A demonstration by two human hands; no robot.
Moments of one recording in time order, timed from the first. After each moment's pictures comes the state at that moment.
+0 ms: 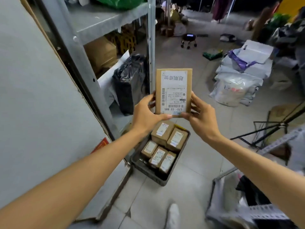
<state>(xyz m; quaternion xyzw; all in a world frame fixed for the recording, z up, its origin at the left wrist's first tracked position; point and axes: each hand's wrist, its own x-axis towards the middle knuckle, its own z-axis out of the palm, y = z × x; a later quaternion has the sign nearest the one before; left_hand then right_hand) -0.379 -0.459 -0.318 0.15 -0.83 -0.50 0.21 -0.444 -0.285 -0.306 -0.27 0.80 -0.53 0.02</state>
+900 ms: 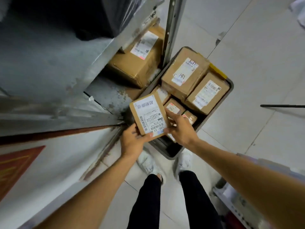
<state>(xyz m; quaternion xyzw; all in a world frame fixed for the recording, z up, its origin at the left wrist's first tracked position) -0.444 -0.540 -0.806 0.54 -0.56 -0.63 -0.02 -0.574 -0.427 -0.825 -0.23 0.81 -0.31 0.44</state>
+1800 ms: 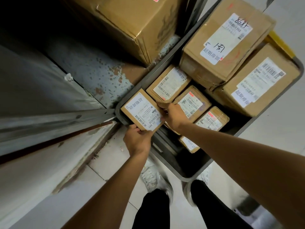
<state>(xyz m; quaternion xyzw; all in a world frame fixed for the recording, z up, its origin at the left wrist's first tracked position) -0.452 -0.548 -1.047 0.69 -0.52 -0.49 -0.01 -0.584 -0.500 -1.080 -0.27 0.80 -0.20 0.49</state>
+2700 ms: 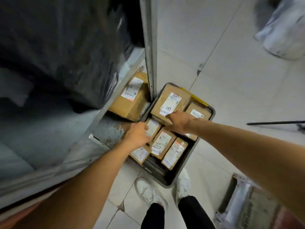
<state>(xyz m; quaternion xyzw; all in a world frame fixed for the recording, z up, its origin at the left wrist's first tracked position) -0.591 -0.593 -0.744 0.36 -0.81 -0.35 -0.30 -0.726 -0.469 -0.754 -0.40 0.82 0.06 0.41</state>
